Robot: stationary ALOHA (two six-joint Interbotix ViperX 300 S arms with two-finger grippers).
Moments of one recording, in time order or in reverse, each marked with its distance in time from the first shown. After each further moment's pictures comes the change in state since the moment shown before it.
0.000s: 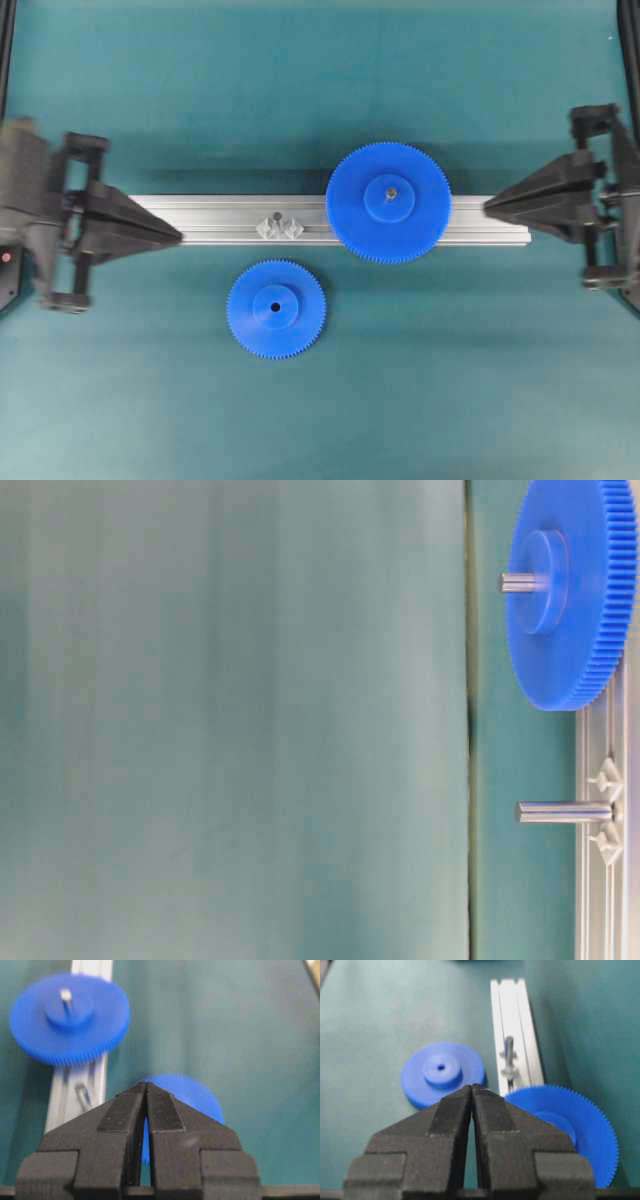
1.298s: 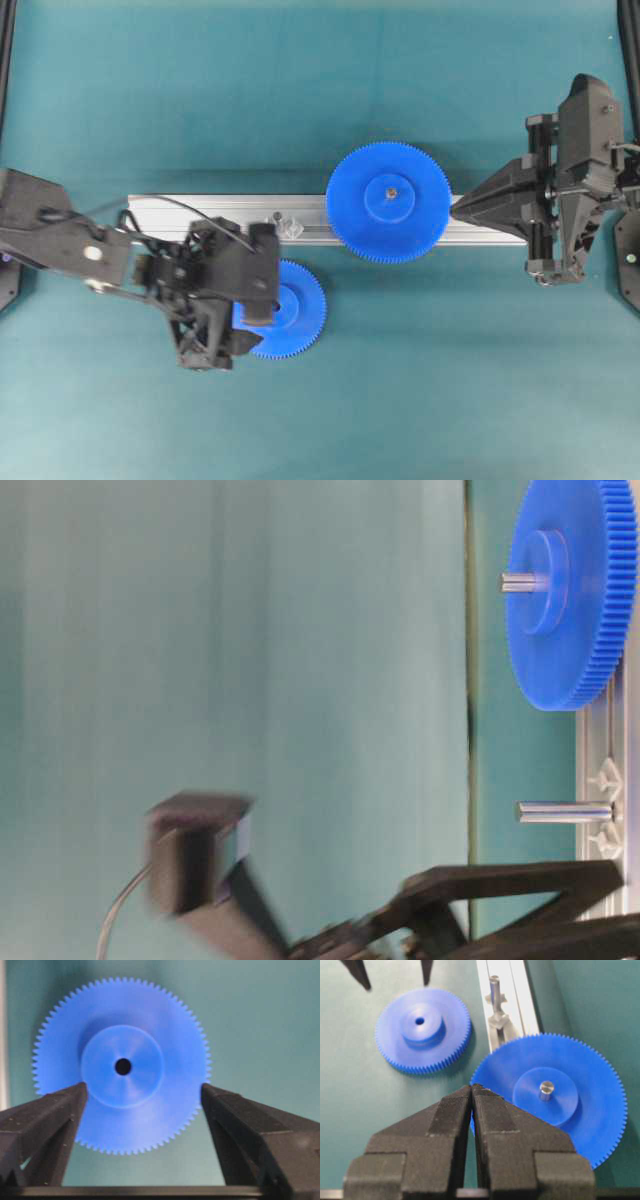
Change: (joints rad) left arm -0.101 0.649 -0.357 0.008 0.285 -0.109; right arm -0.035 0.150 -0.038 0.000 0.055 0.072
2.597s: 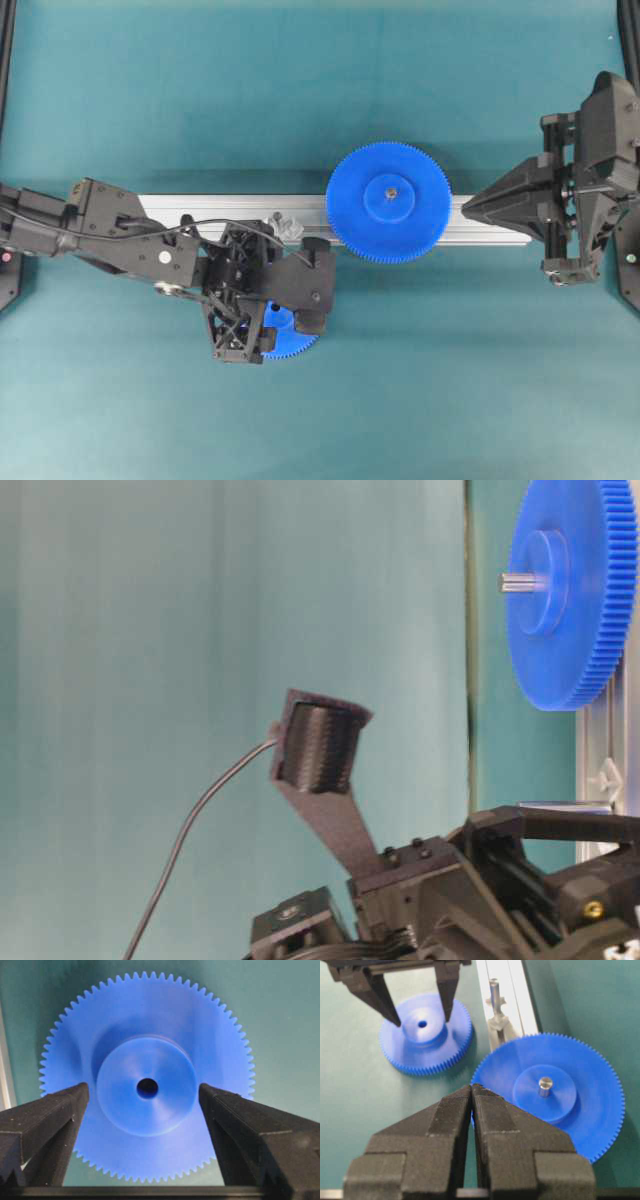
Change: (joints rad) left arm 0.032 0.163 -0.135 0.000 0.124 0.086; right arm 0.000 -0.064 0.037 -0.002 -0.008 0.006
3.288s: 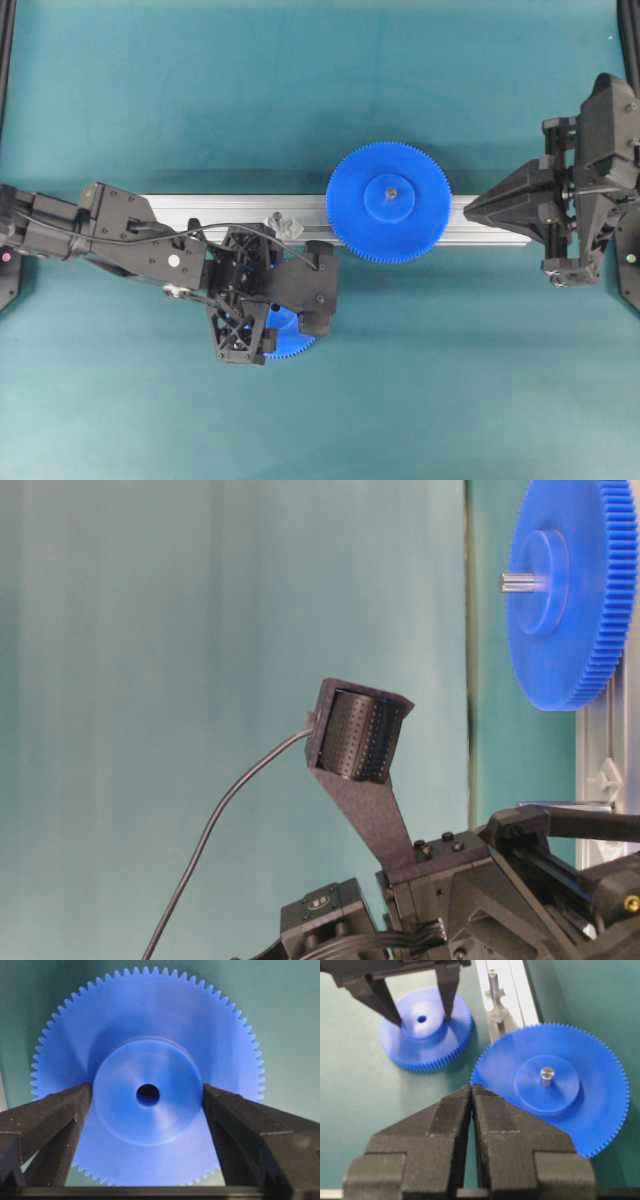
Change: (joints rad) left arm 0.000 0.035 -0.008 0.002 0.000 -0.008; right arm -0.002 -0.005 0.023 0.000 -0.014 0.040
